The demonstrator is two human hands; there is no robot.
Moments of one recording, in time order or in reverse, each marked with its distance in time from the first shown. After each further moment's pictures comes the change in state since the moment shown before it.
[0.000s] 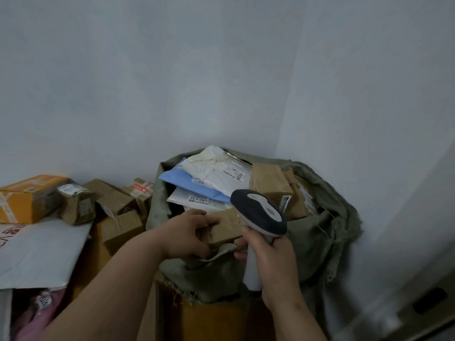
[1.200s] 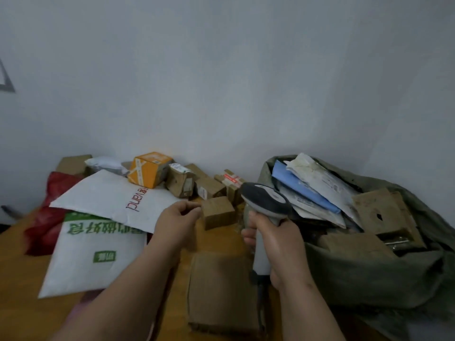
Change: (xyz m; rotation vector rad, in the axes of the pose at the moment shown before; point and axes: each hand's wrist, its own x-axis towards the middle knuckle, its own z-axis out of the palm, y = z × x) left_hand -0.185 -0.176 -0.016 -0.877 0.896 -0.273; right_hand -0.098 0.018 0.203 -0.200 -0.223 0.075
